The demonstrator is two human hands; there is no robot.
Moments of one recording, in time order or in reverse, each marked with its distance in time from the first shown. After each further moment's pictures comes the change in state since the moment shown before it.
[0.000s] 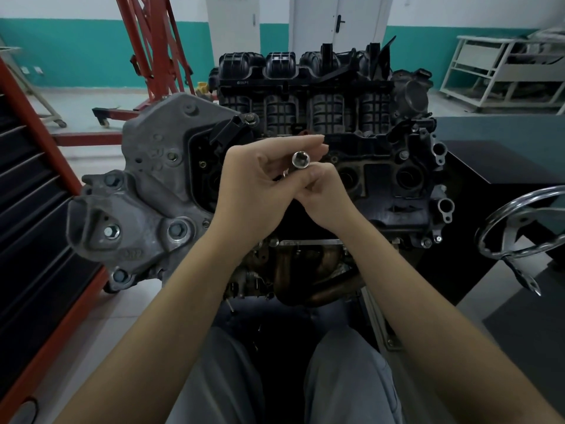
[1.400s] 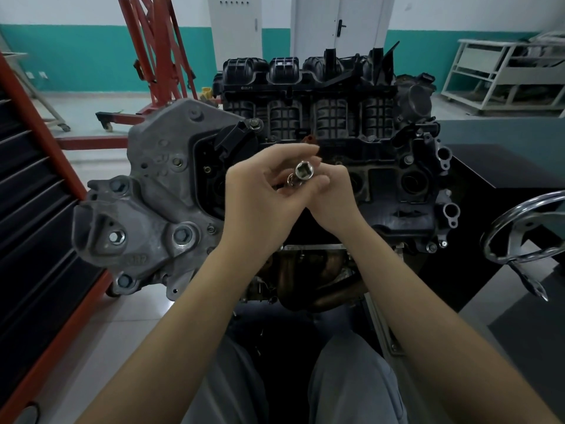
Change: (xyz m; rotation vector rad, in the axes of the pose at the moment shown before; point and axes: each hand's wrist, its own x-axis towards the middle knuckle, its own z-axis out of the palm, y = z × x) left_hand -0.006 -0.004 0.002 0.110 0.091 0.060; right_hand 0.003 0.007 -0.001 0.024 0.068 -0.021
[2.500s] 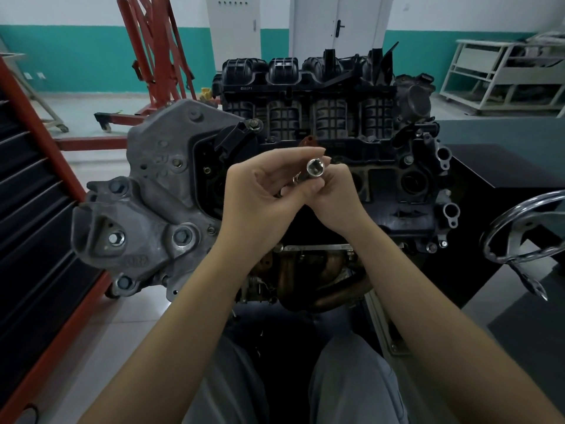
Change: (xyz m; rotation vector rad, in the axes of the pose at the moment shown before) left_hand -0.001 -0.003 -0.003 -0.207 -0.070 -0.076; right_hand 0.001 -0.004 -0.004 -0.007 -0.037 -0.007
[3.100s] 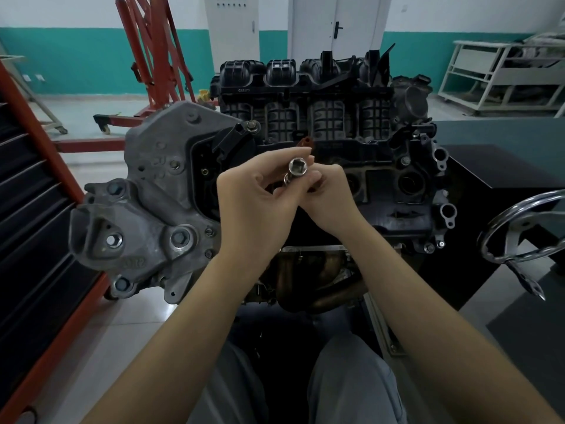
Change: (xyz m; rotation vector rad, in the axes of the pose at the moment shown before) left_hand -0.001 -0.001 0.008 0.144 0.189 0.065; right_hand 0.000 -0.005 0.004 -0.066 0.007 -0.032
